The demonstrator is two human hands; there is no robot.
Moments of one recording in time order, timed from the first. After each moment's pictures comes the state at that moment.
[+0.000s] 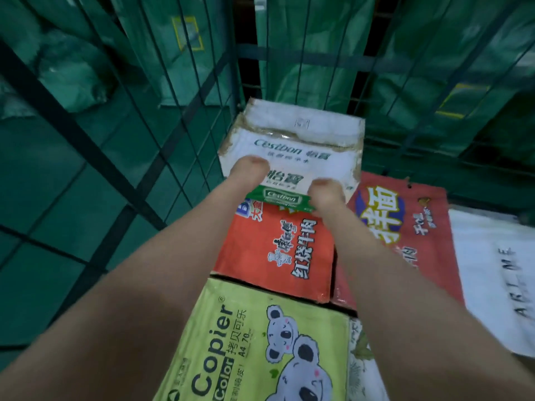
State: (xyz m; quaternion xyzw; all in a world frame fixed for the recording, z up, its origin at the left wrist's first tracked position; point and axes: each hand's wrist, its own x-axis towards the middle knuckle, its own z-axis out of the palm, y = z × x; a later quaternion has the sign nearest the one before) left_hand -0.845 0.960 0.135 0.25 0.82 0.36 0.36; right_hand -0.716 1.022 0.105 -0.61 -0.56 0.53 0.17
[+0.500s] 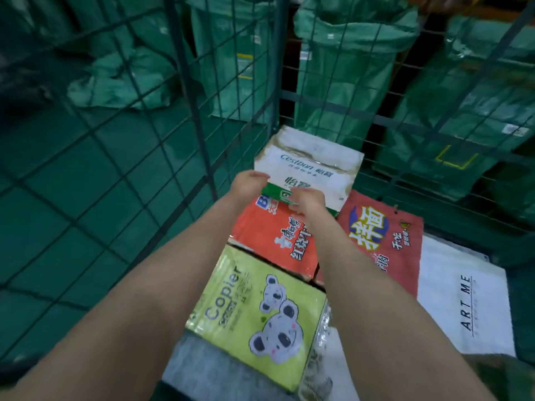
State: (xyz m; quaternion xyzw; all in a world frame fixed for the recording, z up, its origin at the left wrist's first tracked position) left_hand -0.742 0.797 0.290 0.16 0.80 0.47 0.33; right_hand -0.656 0.887 0.260 -0.54 -0.56 0.62 0.10
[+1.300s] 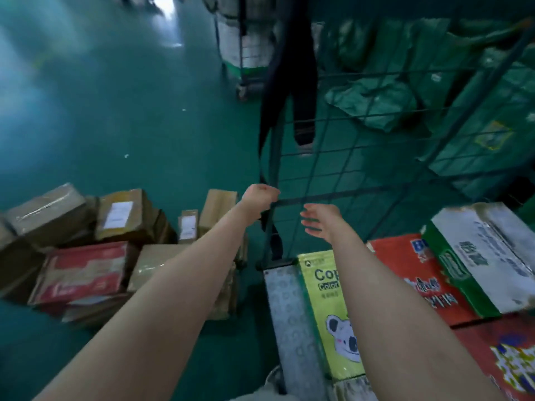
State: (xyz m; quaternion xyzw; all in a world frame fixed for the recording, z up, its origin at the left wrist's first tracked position) left_hand -0.580 0.415 0.341 -0.21 0.79 0.56 0.13; right_hand -0.603 0.563 0.302 -0.24 -0.70 0.64 -0.23
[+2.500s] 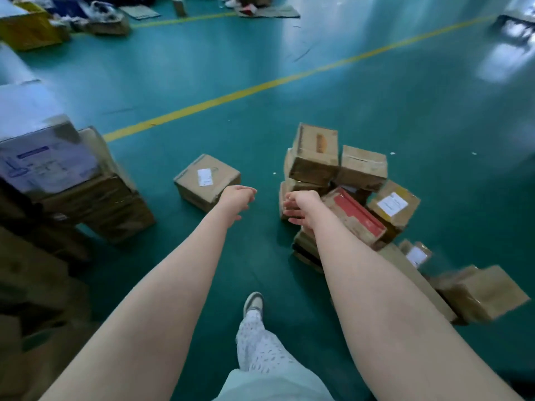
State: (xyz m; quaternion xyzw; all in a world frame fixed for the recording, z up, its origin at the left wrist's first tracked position) left_hand -0.057 -0.018 0.301 -0.64 0.47 0.57 -0.20; right_hand -0.198 0.013 0.300 0.19 -0.75 0.35 -0.53
